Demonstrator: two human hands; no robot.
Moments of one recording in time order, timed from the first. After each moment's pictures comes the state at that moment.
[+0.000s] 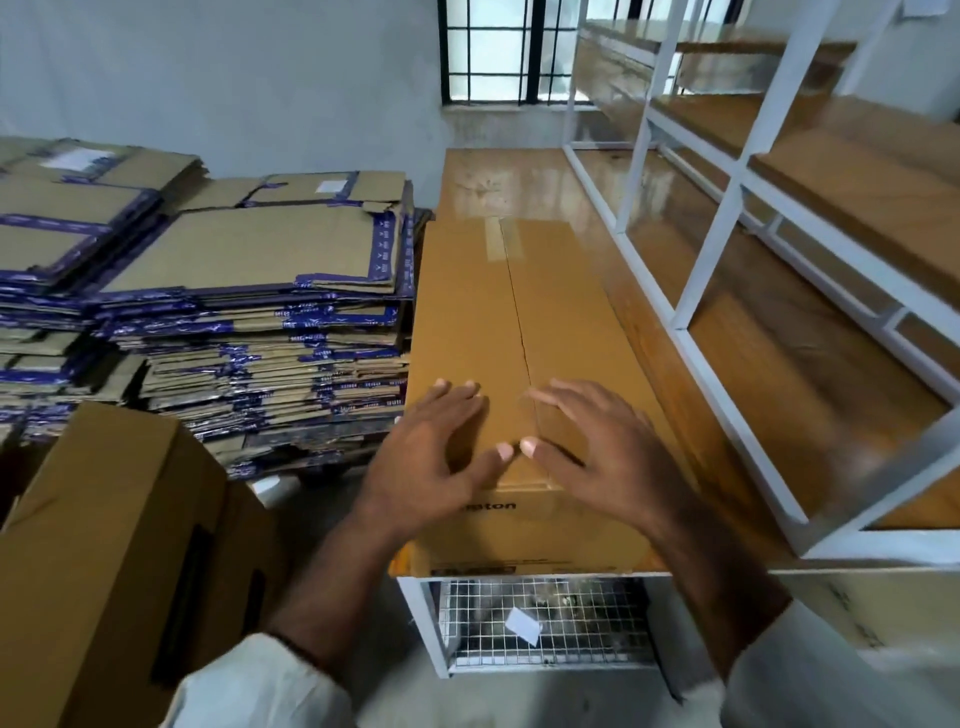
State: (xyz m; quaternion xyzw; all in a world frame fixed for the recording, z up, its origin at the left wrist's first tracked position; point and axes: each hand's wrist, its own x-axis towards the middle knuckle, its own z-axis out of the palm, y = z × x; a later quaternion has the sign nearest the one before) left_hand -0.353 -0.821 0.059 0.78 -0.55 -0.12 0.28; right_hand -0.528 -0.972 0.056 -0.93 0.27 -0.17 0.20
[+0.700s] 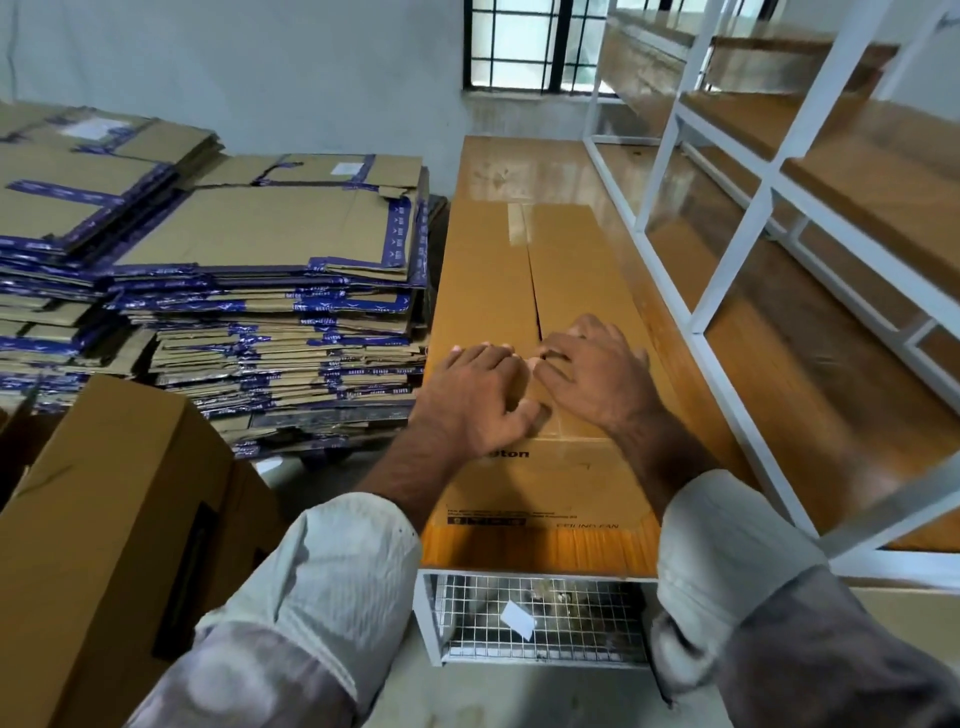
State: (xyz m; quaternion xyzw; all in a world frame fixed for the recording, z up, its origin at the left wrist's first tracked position) left_hand -0.335 -0.895 0.069 0.79 -0.60 -0.02 0.08; right_hand -0.454 -1.032 0.070 -0.93 0.35 -0.11 0.09
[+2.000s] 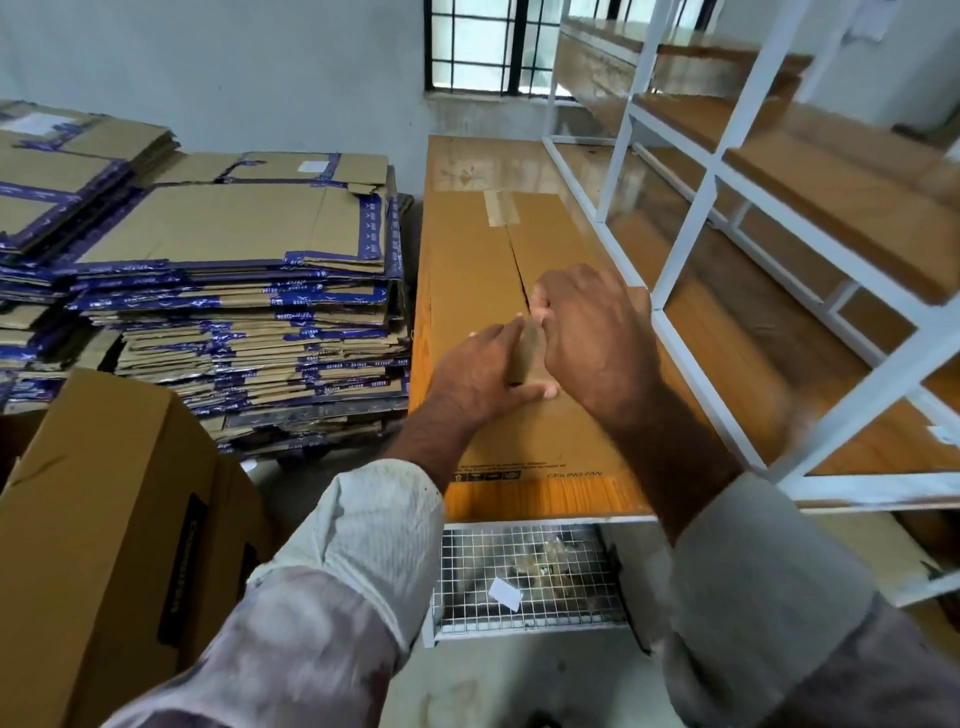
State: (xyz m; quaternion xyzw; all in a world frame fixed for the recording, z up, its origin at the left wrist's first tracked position) left_hand -0.352 -0.876 0.058 0.78 -0.58 -0.05 0.22; right_hand -0.485 -0.924 0.127 -0.91 0.32 -0.27 -0.07
